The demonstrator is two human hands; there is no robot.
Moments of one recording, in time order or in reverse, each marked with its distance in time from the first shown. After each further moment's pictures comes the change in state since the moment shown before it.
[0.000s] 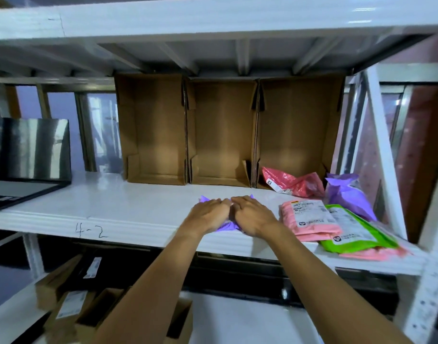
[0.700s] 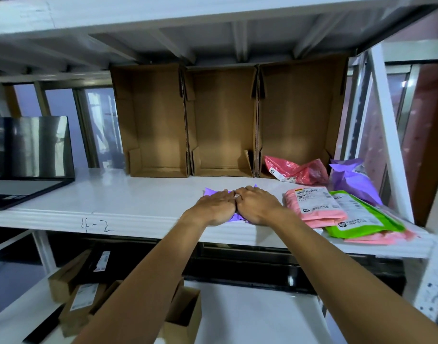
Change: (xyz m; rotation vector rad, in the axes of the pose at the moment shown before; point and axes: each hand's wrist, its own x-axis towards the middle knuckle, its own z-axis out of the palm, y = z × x) left_hand -0.007 0.008 -0.005 0.311 -0.193 0.159; right_hand 0.021 0.011 0.009 -0.152 -0.059 0.040
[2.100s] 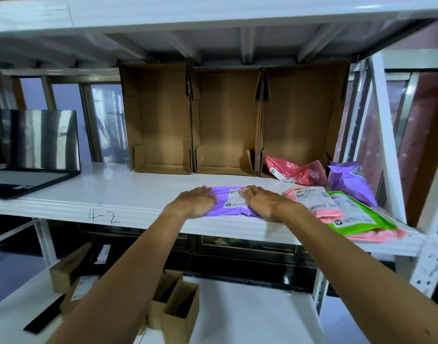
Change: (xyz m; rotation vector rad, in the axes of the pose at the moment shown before) left_hand -0.011 -0.054 -0.008 -0.095 -0.011 -0.219; right_hand -0.031 0.013 -0.024 0.204 -0.126 0.062
